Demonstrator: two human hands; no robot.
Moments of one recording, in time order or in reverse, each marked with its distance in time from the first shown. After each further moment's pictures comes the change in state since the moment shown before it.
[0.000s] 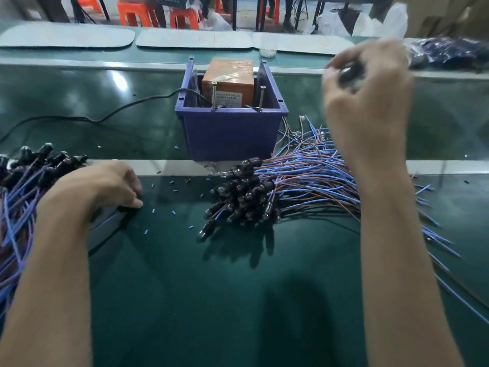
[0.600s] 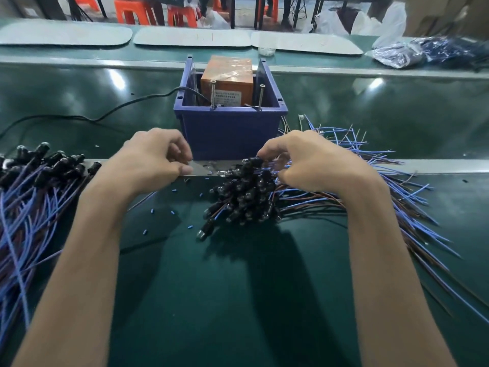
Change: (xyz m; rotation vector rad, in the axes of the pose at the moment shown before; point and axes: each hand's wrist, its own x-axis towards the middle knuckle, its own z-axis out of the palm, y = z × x) left_hand -0.034 0.069 0.002 -0.209 0.249 0.388; right_hand -0.023 0.006 0.019 -0.209 -1.011 0.077
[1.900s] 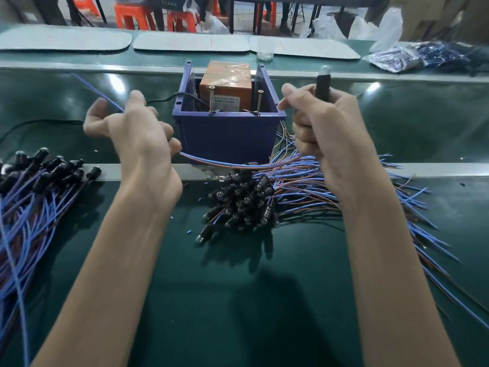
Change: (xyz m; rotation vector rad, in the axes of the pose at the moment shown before) left_hand -0.011 0.063 0.003 -1.400 0.698 -0.318; right_hand -0.002 -0.007 -0.013 1.120 0.465 -0.017
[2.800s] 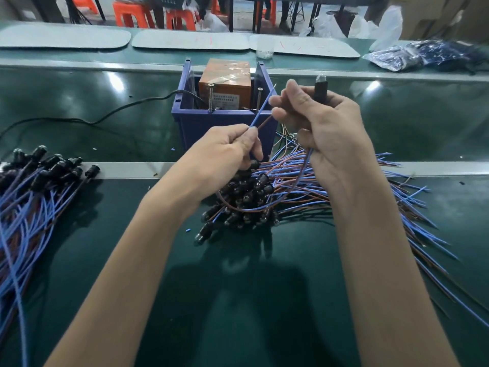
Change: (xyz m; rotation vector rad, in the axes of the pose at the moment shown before) left_hand -0.017 -0.021 0.006 0.808 -0.967 0.111; right_hand 0.006 0.008 0.006 0.293 0.103 0.063
